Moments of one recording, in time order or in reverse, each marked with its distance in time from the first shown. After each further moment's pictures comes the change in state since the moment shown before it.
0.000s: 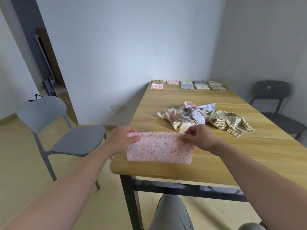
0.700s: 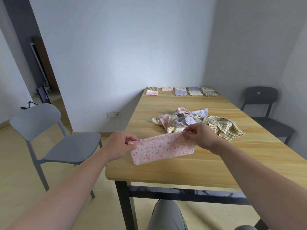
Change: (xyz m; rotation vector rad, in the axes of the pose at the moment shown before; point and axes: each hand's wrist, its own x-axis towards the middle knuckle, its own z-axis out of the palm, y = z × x) left_hand -0.007 0.013 -0.001 -0.072 -0.056 0.041; right_hand -0.007 -0.003 -0.028 0.024 0.102 -0.022
